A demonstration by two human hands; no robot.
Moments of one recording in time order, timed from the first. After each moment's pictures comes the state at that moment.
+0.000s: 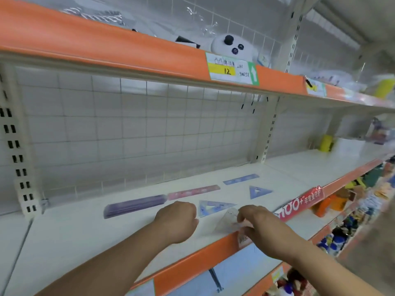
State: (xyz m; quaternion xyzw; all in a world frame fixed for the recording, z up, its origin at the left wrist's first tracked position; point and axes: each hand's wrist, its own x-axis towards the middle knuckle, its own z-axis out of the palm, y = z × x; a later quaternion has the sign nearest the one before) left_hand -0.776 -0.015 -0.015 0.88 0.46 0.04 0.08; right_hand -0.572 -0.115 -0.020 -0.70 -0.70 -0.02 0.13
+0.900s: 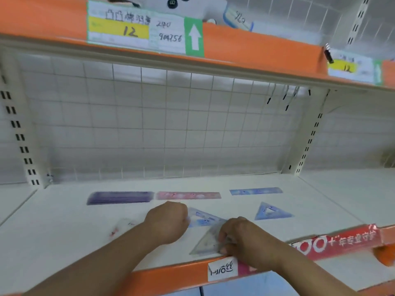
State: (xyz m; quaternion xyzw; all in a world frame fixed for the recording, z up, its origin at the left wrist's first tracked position) left_hand -0.691 0.011 -0.032 0.78 0.61 0.04 0.10; right_hand -0.483 -0.027 -0.034 -0.53 -0.83 0.13 0.06
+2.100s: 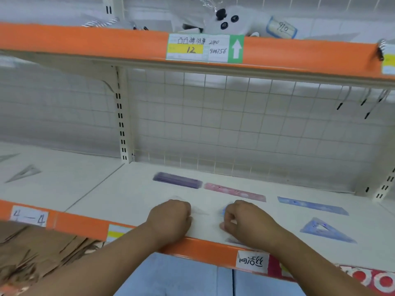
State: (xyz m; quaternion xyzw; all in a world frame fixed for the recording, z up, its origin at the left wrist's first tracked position) left_hand -0.735 -0.073 -0.032 0.67 0.74 0.08 0.04; right_hand -0.542 -0.027 -0.012 -0.45 -0.89 0.08 0.07
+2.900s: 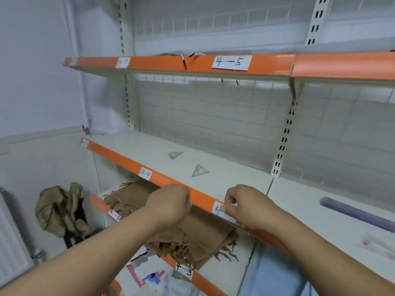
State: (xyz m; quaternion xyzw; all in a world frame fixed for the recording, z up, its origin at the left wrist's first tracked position) left_hand -1.104 -0.294 -0.004 0.51 0.86 0.11 -0.01; right_hand -0.951 -0.160 0.008 -0.26 -0.96 0.09 0.08
